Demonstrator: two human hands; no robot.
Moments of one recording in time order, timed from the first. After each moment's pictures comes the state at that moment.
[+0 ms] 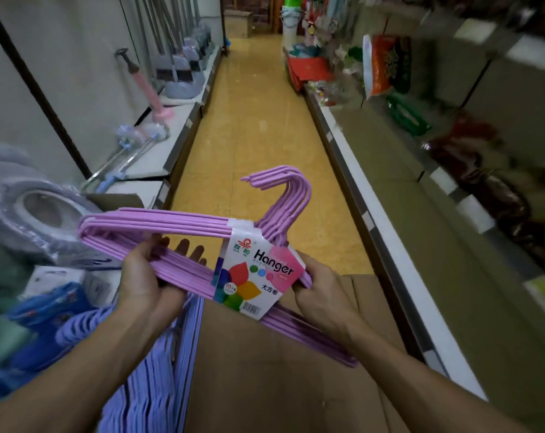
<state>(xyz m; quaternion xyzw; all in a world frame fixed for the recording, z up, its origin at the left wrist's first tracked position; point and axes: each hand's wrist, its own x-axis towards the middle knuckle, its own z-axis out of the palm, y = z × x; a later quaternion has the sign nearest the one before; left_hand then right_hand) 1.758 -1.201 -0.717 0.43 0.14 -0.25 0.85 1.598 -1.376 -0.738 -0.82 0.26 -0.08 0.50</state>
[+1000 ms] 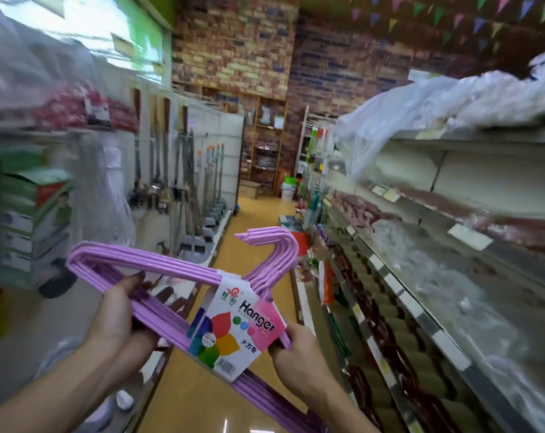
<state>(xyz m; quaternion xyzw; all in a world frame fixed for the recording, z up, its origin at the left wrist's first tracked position) 1.662 -1.155 -0.075 0.39 0.04 -0.19 0.90 1.522 -1.345 -0.109 -0.84 0.19 -0.15 0.48</state>
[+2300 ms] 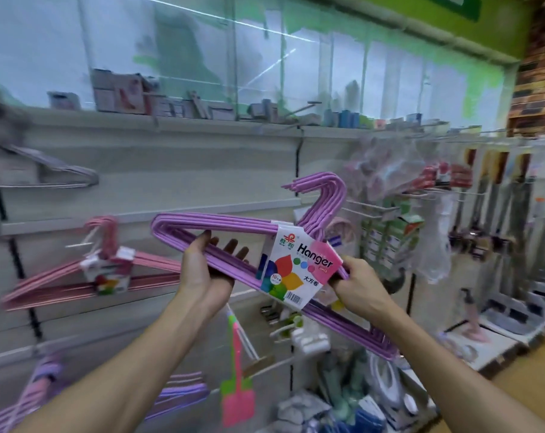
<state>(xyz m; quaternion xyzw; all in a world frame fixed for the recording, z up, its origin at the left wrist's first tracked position) 1.297 -0.790 0.066 0.32 0.12 0.28 0.90 1.409 -1.007 0.038 -0.82 -0.30 -0.06 0.47</state>
